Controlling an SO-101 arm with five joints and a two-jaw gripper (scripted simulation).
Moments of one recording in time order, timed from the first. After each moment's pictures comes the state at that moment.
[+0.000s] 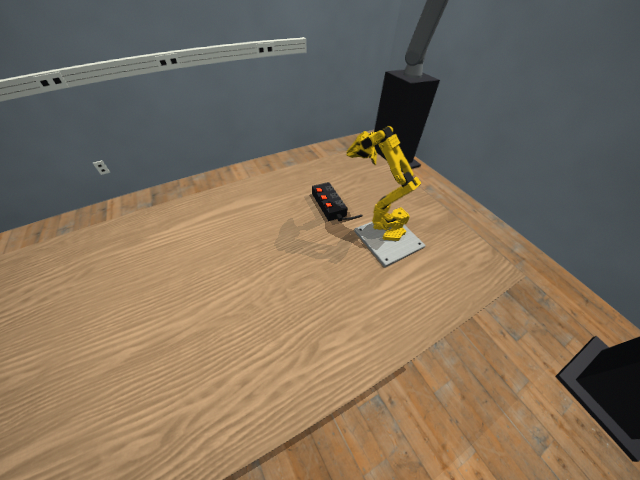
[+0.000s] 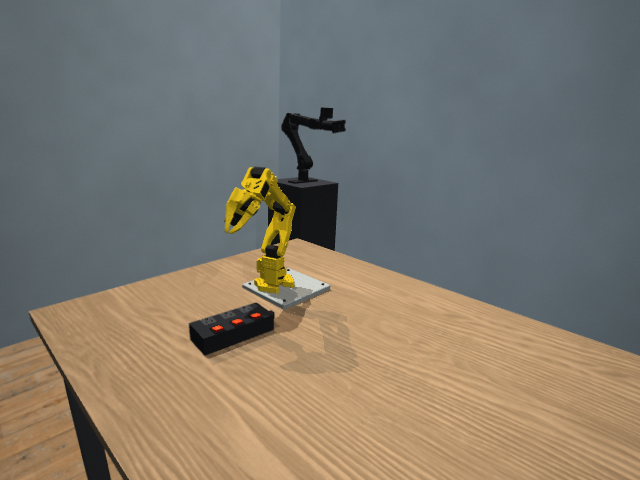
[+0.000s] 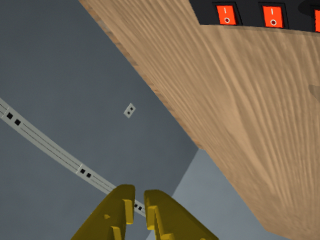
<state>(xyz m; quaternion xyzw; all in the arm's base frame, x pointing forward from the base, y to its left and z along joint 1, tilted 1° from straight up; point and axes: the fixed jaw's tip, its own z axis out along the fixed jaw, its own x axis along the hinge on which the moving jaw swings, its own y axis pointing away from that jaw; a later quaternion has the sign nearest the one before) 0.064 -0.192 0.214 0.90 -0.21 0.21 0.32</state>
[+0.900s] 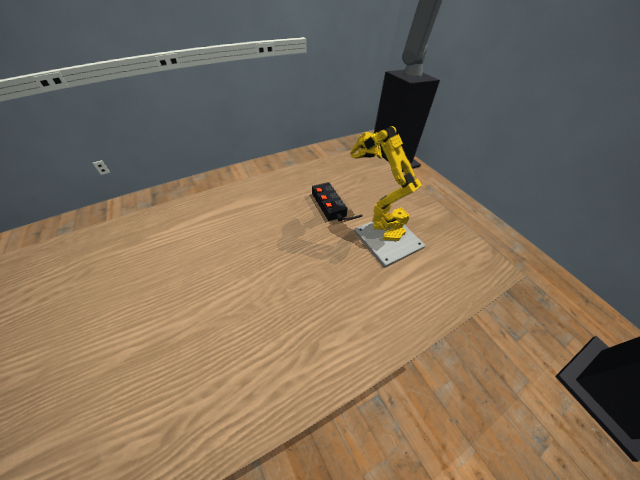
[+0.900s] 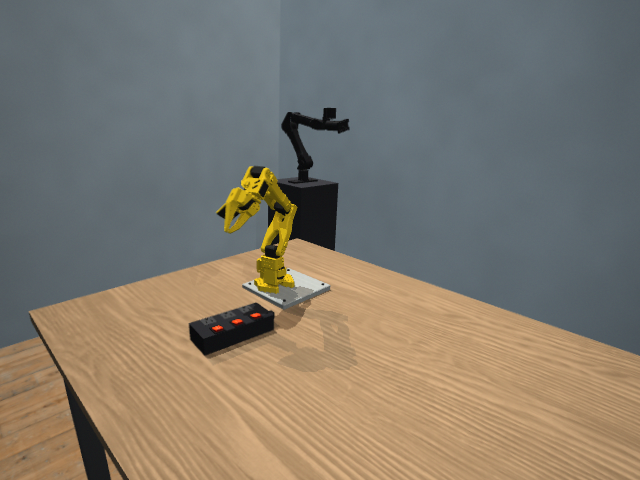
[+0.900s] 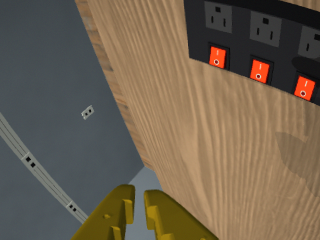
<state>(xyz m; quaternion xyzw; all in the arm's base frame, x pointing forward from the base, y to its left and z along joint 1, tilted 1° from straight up) 0.052 -0.186 0.211 0.93 -0.08 0.13 0.33</state>
